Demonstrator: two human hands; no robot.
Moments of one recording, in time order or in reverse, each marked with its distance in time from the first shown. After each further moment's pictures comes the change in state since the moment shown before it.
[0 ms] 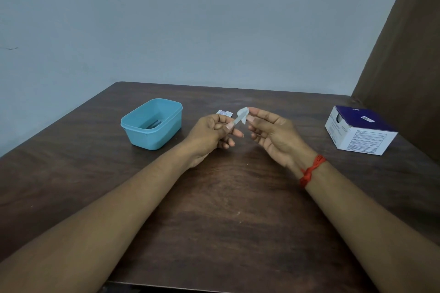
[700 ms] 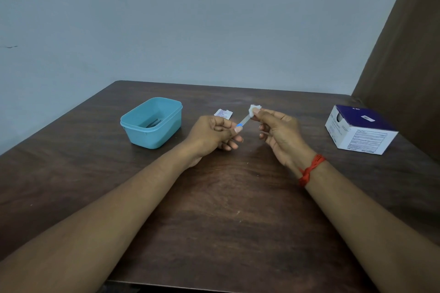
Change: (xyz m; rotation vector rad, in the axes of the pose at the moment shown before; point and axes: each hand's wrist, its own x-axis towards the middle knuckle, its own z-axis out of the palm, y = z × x) left_hand -0.003 0.000 0.002 0.097 0.021 0.004; right_hand 0.009 0.004 -0.003 -0.094 0.205 -0.070
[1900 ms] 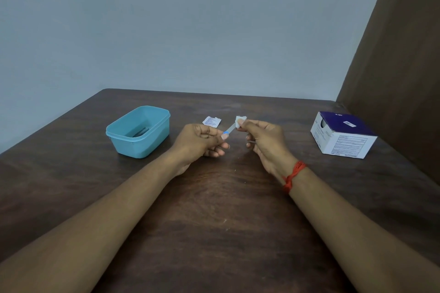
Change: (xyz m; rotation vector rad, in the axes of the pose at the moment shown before) left_hand 0.000 0.000 -0.001 -0.053 0.042 -0.058; right_hand 0.007 0.012 -0.002 -0.073 0.033 -0.023
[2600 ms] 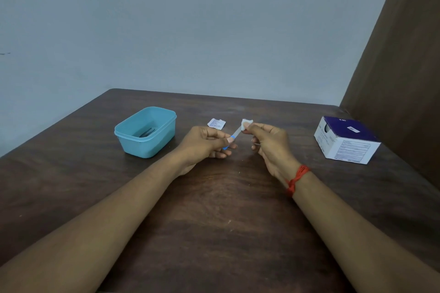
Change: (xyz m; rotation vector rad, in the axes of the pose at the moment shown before) left_hand 0.000 0.000 -0.004 0.024 -0.086 0.006; right_hand 0.004 0.006 -0.003 -0.031 0.008 -0.041
